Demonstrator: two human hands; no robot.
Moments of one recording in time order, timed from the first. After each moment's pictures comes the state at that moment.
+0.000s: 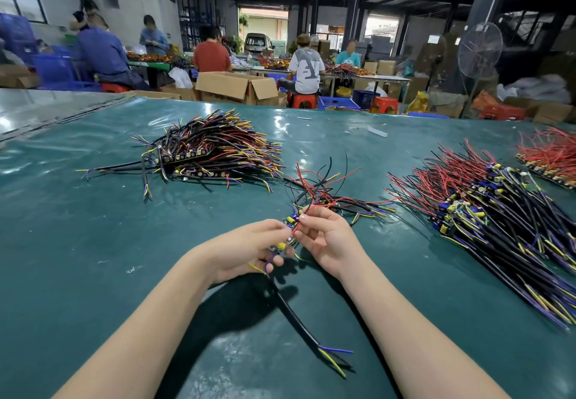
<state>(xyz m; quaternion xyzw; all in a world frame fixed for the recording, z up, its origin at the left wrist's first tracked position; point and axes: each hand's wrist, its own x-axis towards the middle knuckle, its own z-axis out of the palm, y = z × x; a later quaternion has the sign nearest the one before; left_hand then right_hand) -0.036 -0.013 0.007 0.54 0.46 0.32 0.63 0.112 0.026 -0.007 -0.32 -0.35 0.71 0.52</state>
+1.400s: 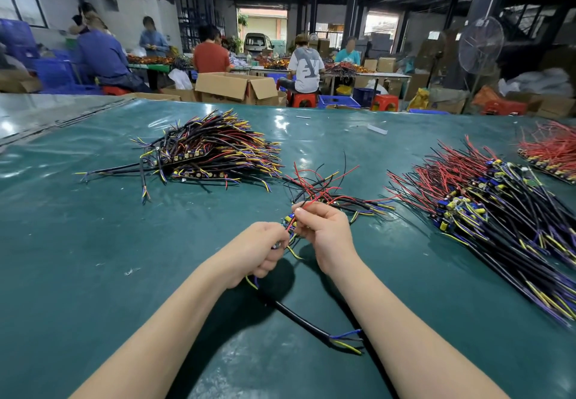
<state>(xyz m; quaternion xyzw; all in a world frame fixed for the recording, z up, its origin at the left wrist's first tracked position) -0.018 -0.013 0.003 0.56 0.54 0.33 0.53 0.102 0.023 -0.009 -0.35 -0.46 0.57 0.58</state>
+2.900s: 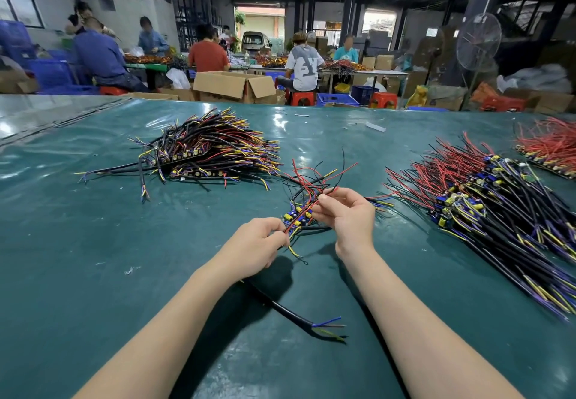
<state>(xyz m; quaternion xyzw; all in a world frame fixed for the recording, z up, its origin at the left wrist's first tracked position) -0.023 -0.009 -0.005 0.68 0.58 0.32 0.33 0.124 0.035 0.000 -0.36 -0.41 0.51 0.66</state>
